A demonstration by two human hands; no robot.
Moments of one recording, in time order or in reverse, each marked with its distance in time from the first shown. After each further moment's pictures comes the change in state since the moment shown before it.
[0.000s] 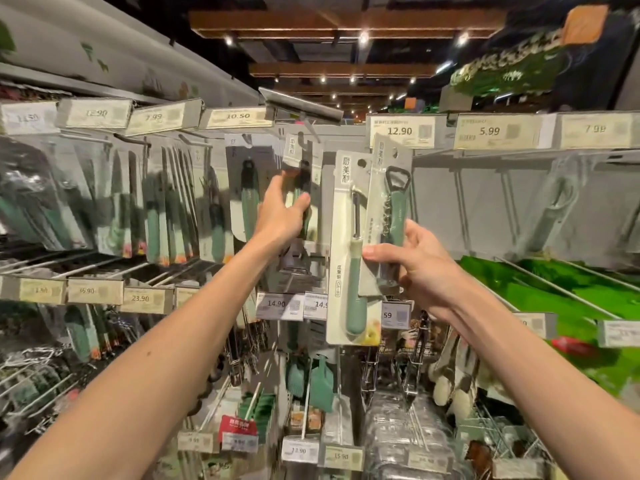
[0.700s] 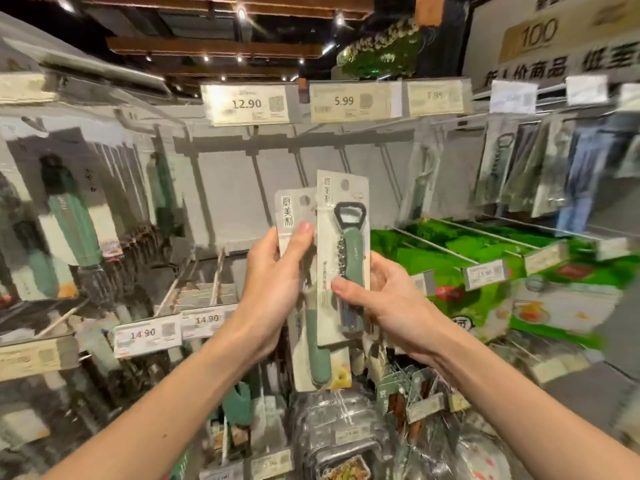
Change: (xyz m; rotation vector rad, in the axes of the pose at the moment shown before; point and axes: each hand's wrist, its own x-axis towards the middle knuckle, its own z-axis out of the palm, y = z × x) left_hand -0.110 0.036 0.108 -0.619 -0.441 -0.020; right_hand -0.068 0.036 -0.076 -0.056 0.219 -0.014
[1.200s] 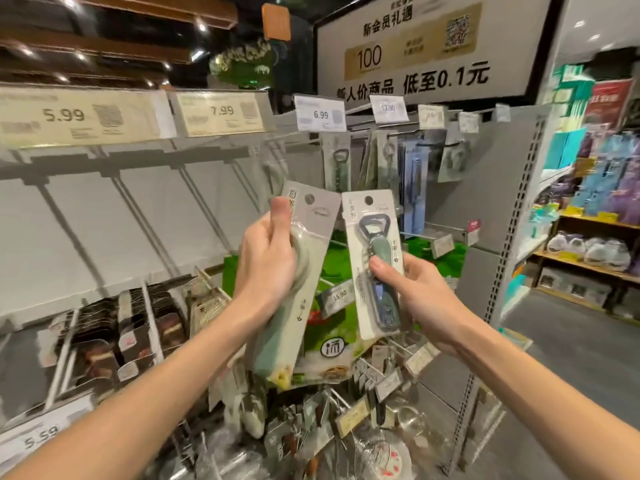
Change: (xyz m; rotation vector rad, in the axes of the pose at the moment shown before) left_hand 0.076 -0.026 0.207 0.170 -0.189 0.188; right_hand -0.057 -0.031 -0.218 -0.187 0.561 -0.018
